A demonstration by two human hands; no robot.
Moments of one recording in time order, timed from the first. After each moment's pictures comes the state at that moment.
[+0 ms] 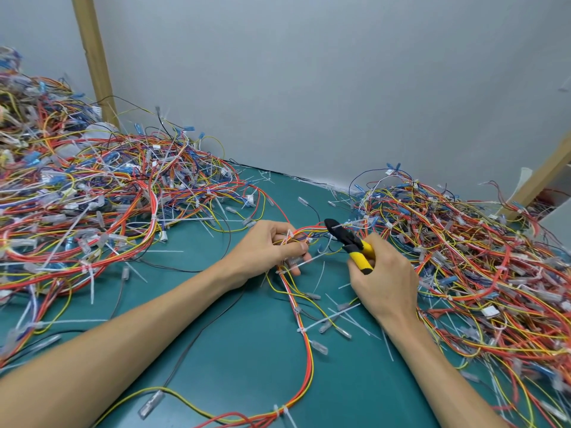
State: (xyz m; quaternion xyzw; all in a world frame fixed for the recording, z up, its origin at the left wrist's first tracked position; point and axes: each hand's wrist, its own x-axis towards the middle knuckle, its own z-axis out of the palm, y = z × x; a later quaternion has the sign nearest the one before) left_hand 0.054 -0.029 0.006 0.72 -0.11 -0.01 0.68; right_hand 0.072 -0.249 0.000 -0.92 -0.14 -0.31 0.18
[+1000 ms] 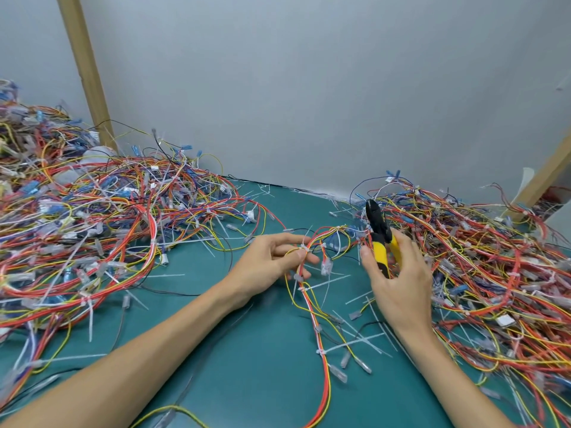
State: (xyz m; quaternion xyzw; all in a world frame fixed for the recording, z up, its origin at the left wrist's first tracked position) left_hand 0.062 -0.027 0.001 0.67 -0.12 0.00 0.73; right_hand 0.075 -0.249 0.006 -0.86 -0.10 -0.34 0.36
